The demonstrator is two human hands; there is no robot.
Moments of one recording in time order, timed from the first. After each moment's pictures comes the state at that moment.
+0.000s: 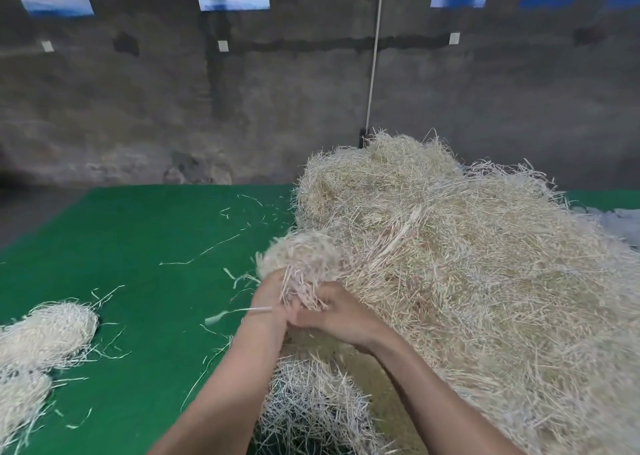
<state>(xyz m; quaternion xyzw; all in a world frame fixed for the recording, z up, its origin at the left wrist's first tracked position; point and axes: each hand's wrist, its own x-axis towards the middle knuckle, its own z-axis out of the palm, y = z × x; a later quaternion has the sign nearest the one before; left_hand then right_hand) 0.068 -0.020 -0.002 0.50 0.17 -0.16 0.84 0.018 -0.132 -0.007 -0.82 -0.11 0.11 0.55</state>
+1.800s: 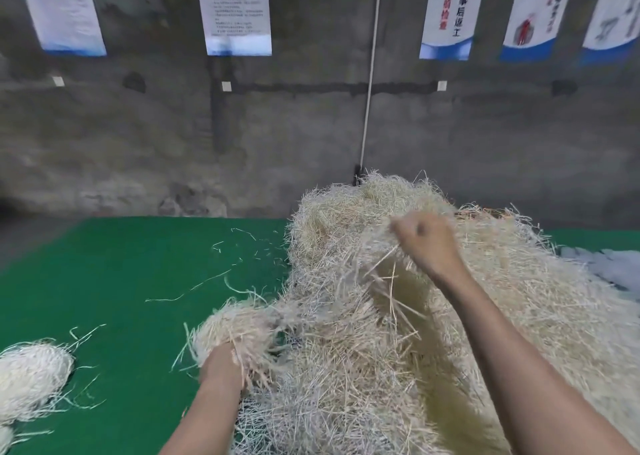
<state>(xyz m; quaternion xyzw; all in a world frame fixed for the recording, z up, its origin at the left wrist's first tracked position) 0.102 0.017 -0.076 0.96 0.12 0.02 0.24 0.065 -0.254 0.090 -0.92 0.02 -0.28 0.28</state>
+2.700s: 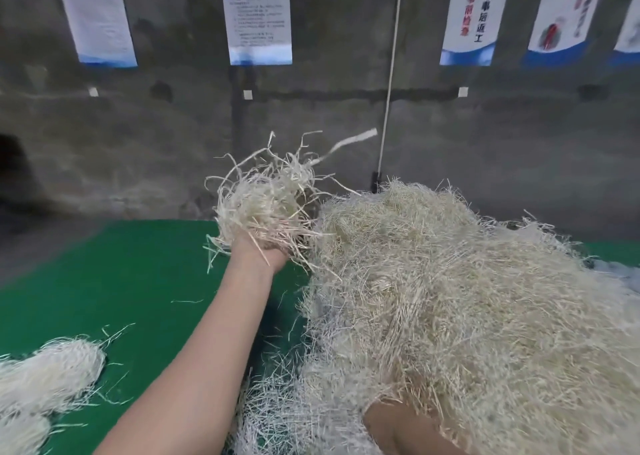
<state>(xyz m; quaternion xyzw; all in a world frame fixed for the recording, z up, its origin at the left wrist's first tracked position) 0.121 0.005 0.118 0.20 0.16 -0.05 0.97 0.047 -0.179 -0.118 -0.96 -0.03 0.28 0.01</state>
